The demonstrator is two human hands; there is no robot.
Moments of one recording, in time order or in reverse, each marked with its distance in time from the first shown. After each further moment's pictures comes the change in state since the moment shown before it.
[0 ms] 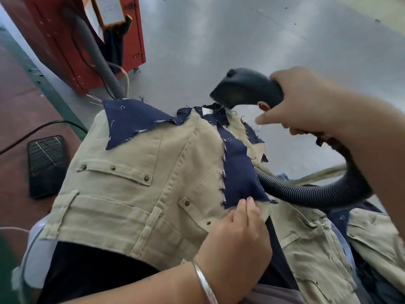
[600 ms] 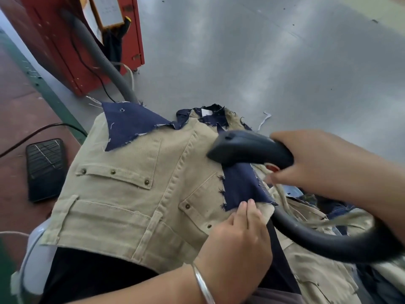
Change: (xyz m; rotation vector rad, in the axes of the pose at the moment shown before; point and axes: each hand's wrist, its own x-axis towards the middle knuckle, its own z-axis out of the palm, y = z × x) left_hand 0.001 -0.002 0.000 -0.028 -0.028 -0.011; right_hand -0.062 0.003 0.024 -0.131 -0.206 0.027
